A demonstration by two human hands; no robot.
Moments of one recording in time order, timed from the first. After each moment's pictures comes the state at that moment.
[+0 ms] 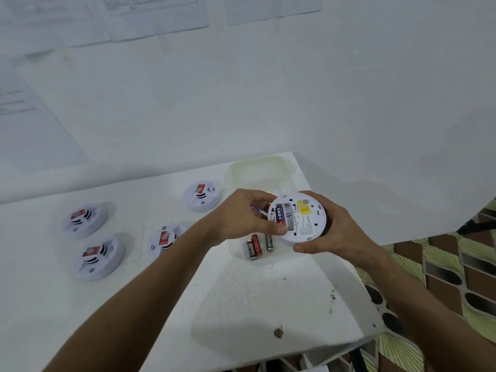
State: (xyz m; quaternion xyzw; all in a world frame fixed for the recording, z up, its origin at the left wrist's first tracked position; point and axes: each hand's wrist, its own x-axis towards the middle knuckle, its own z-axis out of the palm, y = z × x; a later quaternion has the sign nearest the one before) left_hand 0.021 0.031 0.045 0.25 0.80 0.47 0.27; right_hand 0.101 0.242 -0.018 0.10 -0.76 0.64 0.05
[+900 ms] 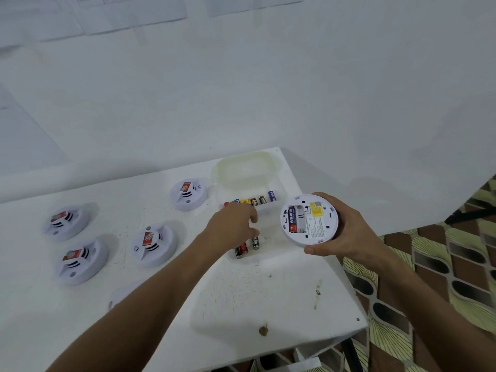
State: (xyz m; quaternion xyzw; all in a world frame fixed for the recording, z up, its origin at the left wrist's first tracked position) left_hand 0.003 0.055 -0.015 0.25 0.95 0.10 0.14; right_hand 0.121 0.284 -0.037 0.05 -0.78 0.62 0.08
